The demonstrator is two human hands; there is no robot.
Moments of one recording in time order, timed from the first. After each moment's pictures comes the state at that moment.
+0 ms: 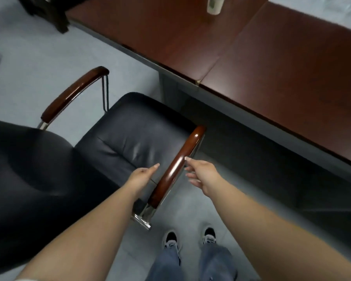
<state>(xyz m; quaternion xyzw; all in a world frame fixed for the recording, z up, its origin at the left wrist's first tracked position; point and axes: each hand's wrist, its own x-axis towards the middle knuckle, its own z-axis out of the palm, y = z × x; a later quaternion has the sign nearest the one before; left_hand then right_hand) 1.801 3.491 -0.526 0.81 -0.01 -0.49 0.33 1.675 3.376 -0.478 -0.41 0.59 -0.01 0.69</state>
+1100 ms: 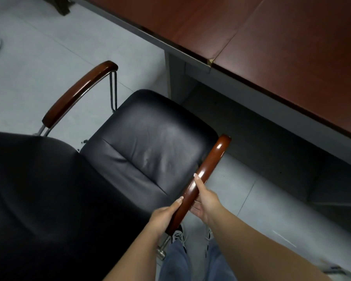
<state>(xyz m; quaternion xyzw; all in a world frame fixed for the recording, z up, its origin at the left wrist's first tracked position) 1.714 3.539 -0.569 0.73 0.09 -0.58 0.35 1.647 3.427 -0.570 -0.24 0.63 0.00 0.74</state>
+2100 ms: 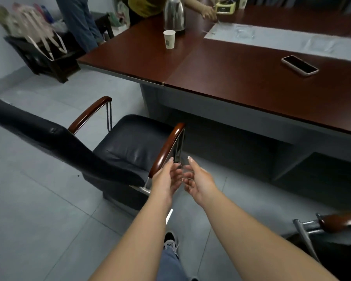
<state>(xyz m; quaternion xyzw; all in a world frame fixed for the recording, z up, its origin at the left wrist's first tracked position) 1.535 3.633 -0.382 0.63 0.02 -0.48 0.61 1.464 3.579 -0.385 -0.30 0.54 -0.21 0.76</state>
